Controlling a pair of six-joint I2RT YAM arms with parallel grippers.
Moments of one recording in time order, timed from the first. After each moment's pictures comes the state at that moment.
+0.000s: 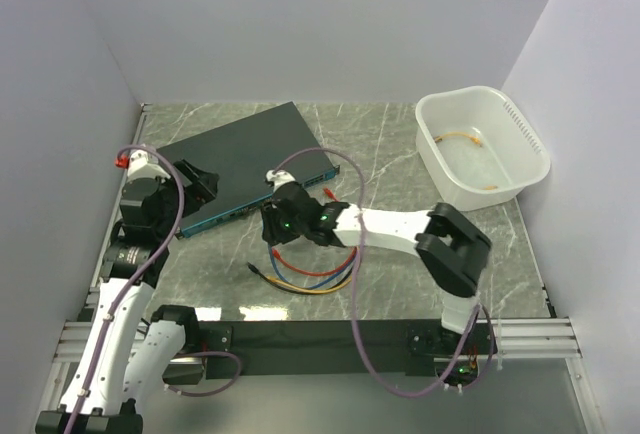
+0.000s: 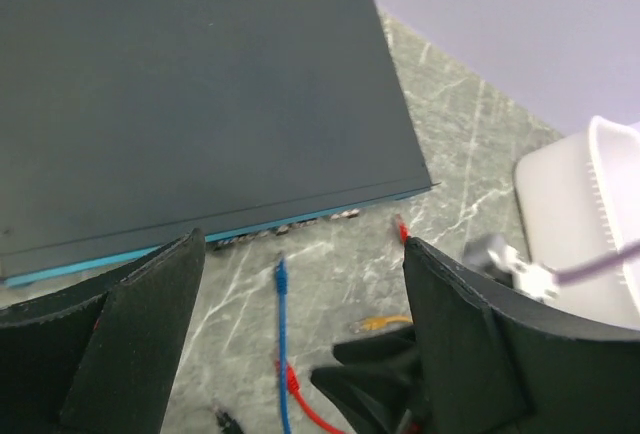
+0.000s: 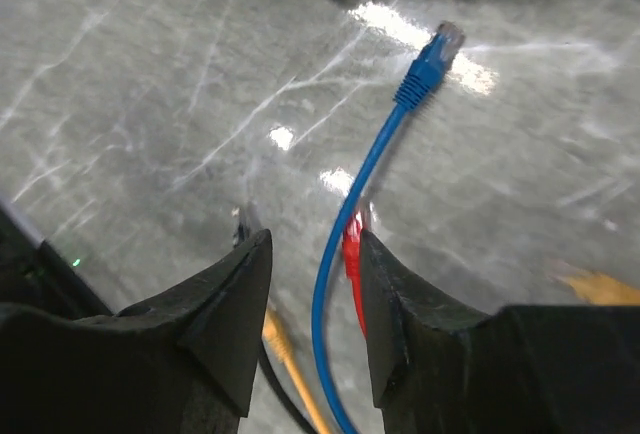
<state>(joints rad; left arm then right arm) -0.09 0.68 0.76 -0.37 0.01 -0.63 1.03 1.81 1.20 -0.10 0.04 0.55</state>
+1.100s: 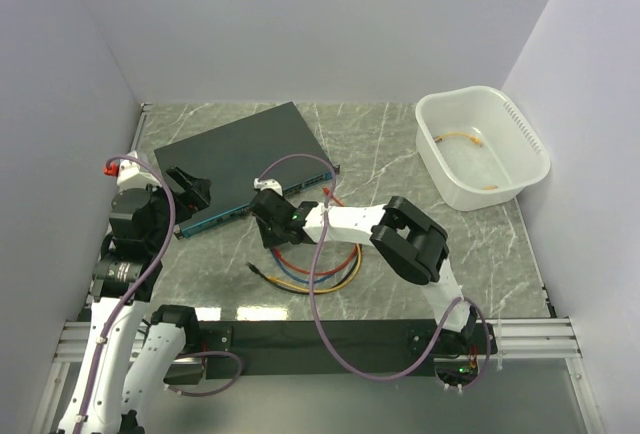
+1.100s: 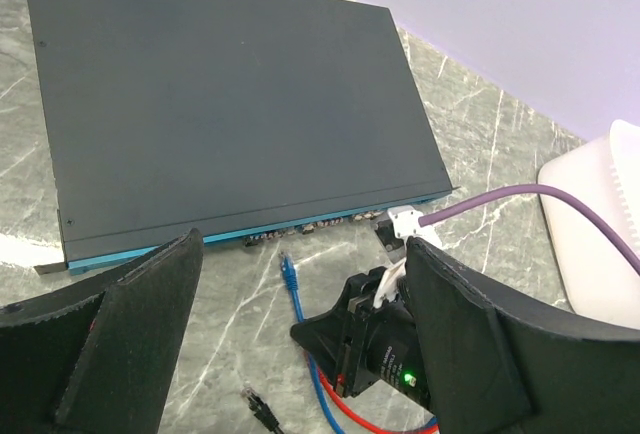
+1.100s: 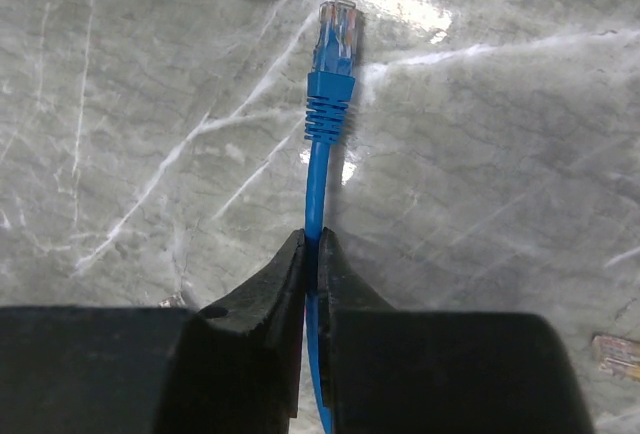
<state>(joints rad) -0.09 0.58 0.79 -0.48 -0.05 -0.57 1.06 2.11 1.46 -0.25 0.15 0.62</state>
